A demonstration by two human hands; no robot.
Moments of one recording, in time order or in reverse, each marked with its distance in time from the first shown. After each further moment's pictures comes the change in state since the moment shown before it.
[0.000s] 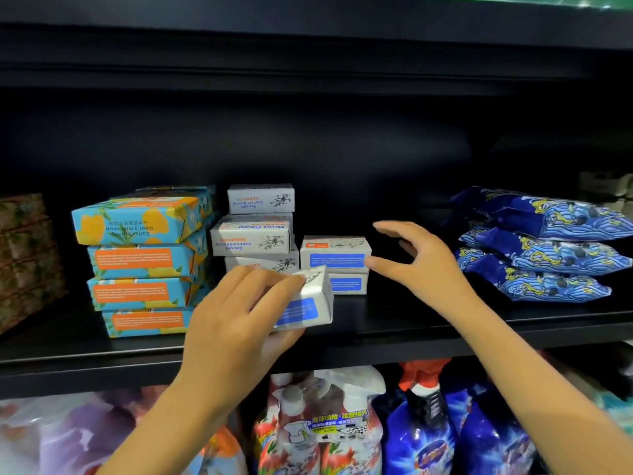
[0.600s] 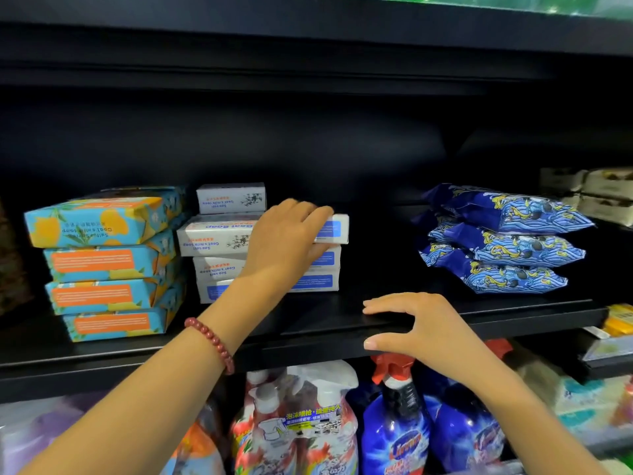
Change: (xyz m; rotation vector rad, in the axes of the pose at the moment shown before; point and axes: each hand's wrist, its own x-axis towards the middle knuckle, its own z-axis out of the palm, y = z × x) left_hand 0.098 0.003 0.071 0.113 -0.266 -0.039; right_hand -0.069 0.018 -0.026 -0.217 -0.287 0.100
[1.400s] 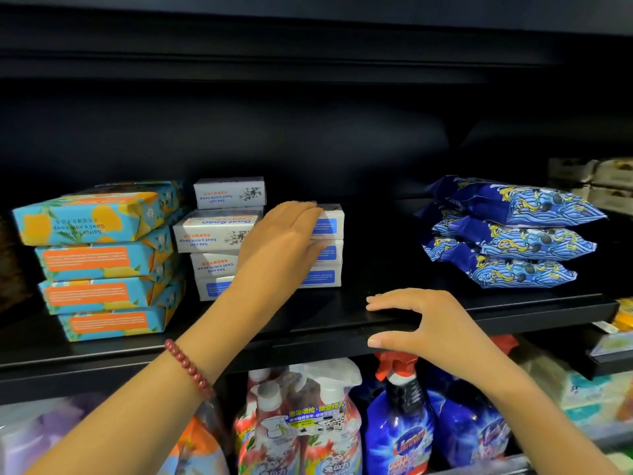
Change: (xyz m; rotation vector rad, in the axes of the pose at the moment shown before) left_hand -0.017 0.009 -0.011 -0.084 -0.080 -0.152; right_hand -0.003 0.000 -0.001 0.033 -0.006 -0.014
